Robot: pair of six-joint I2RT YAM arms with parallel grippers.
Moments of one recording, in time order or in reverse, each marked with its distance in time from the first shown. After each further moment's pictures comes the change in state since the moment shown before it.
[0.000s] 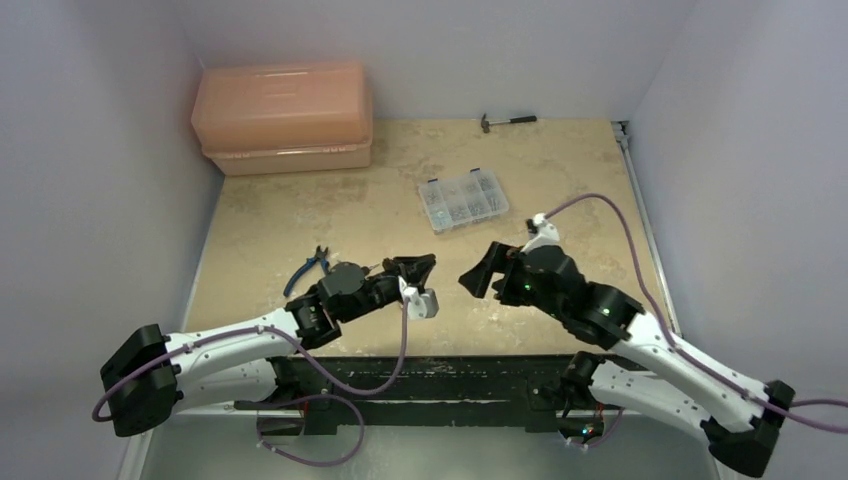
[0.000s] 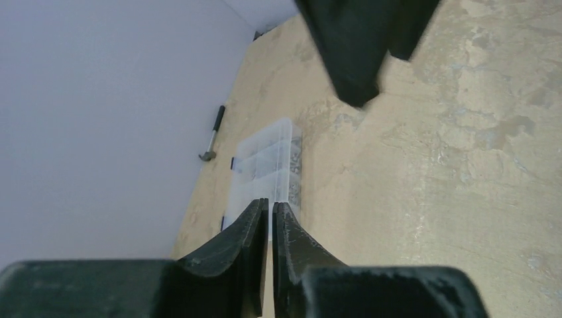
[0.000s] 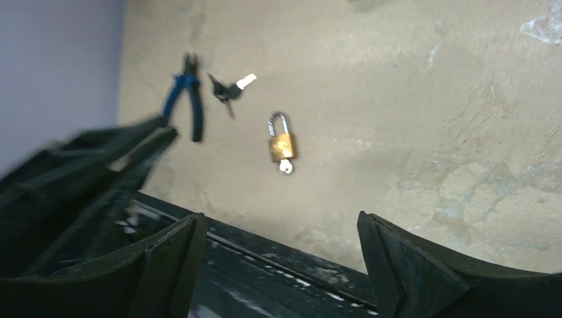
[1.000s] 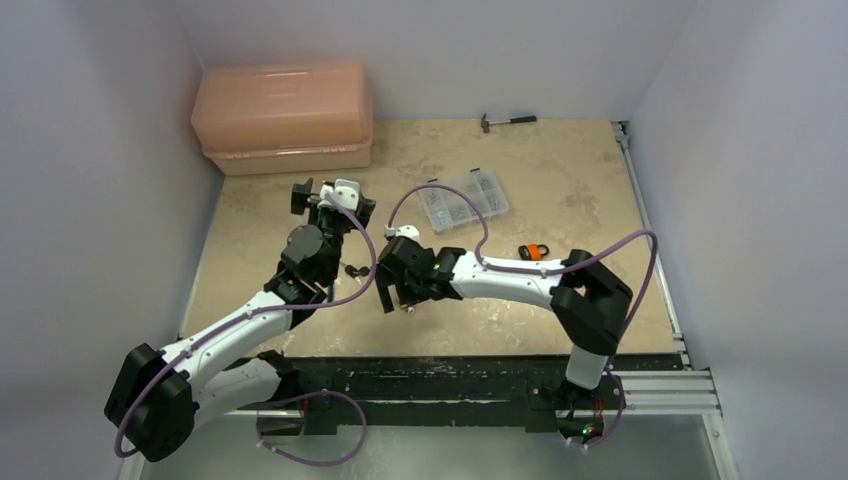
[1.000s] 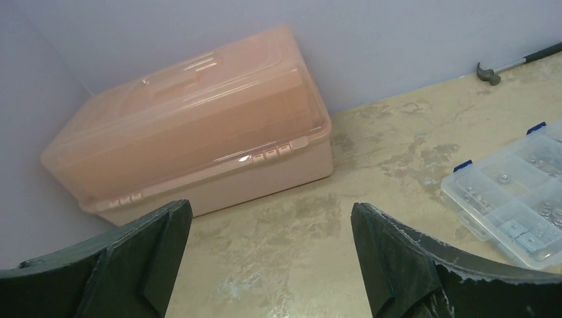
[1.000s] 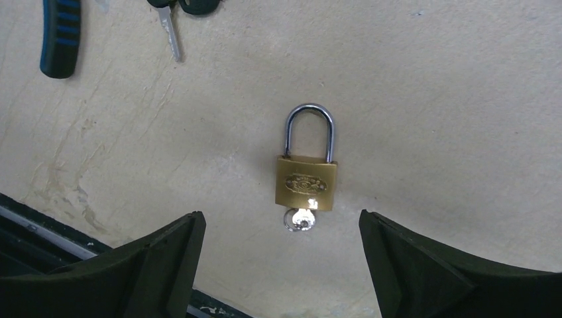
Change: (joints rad) left arm 0.392 -0.005 0.068 0.138 -0.648 -0.420; right arm 0.199 1.035 0.417 0.137 -0.013 -0.285
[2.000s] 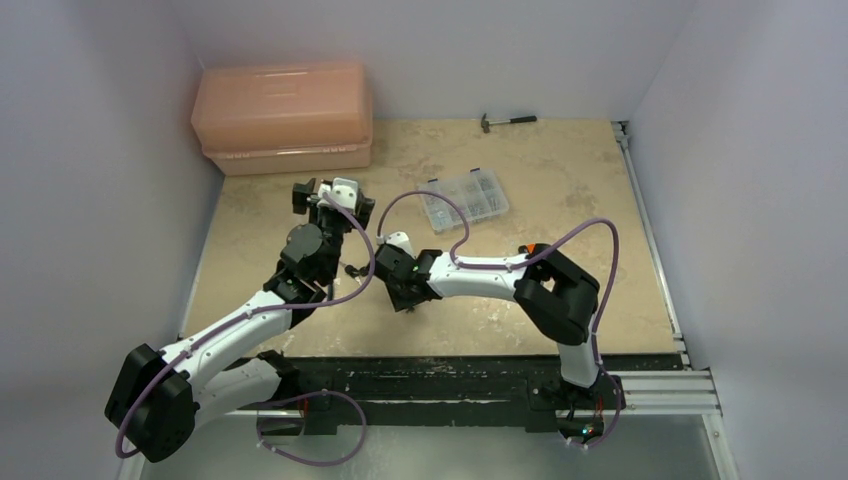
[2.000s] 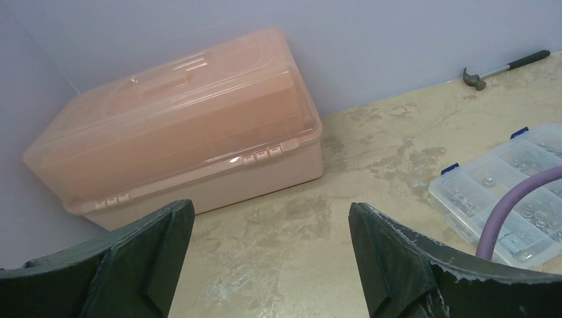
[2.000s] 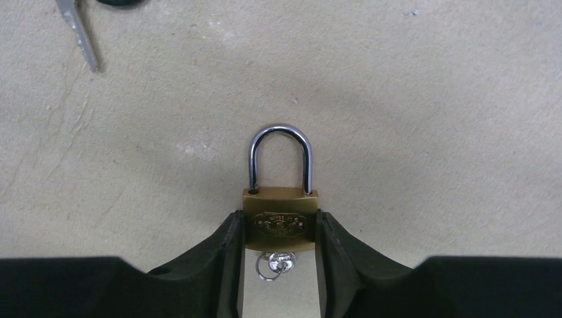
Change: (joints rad) left arm 0.020 0.002 0.003 -0.014 0.017 -0.046; right arm 0.014 0.196 0.114 -0.076 0.097 -0.026
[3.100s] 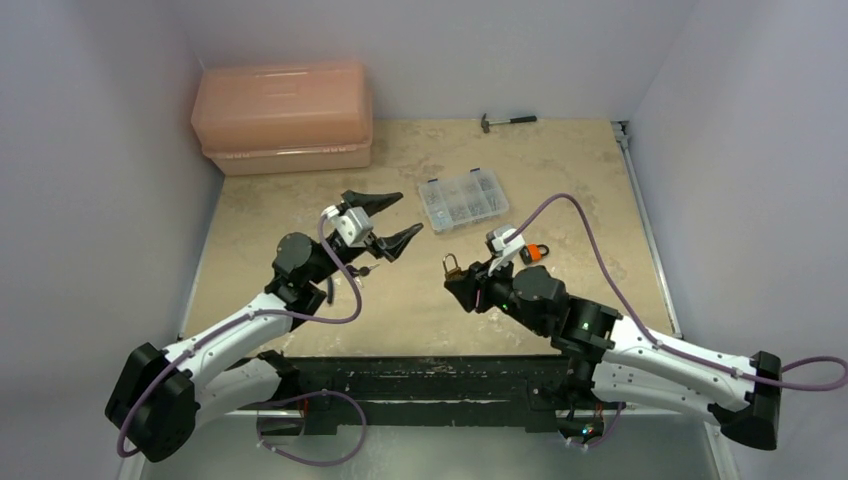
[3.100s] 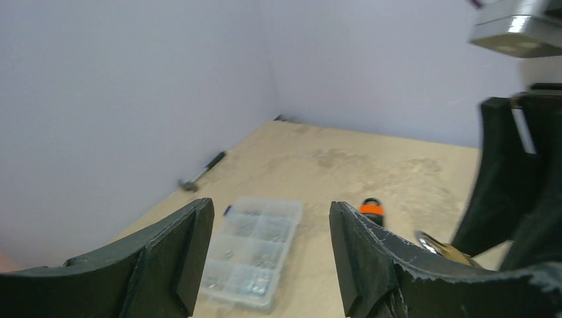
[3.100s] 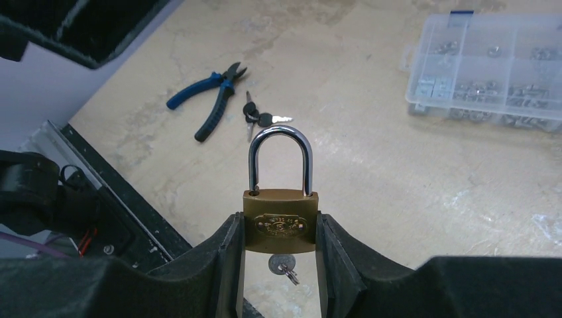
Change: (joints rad) left arm 0.002 -0.008 -0.037 0.198 0.870 -0.235; right arm 0.004 -1.140 -0.677 0.387 0.016 -0.222
